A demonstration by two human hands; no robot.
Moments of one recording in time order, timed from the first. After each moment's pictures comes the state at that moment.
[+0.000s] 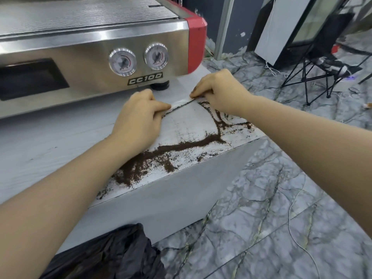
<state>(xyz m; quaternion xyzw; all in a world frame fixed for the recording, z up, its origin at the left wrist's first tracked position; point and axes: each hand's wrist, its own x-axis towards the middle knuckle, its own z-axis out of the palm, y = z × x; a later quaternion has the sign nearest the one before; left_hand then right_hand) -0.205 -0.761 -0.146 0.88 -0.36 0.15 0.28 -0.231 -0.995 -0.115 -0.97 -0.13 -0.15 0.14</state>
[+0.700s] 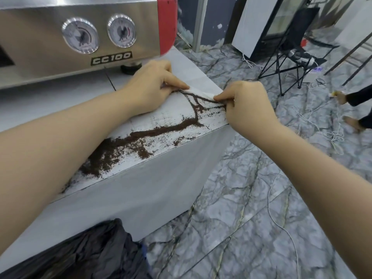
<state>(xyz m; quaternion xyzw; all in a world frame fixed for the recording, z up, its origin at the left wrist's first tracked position) -0.179 -0.834 -0.137 0.79 -0.54 0.07 0.29 -0.345 -1.000 -0.129 -0.96 0.12 -0.23 0.09</state>
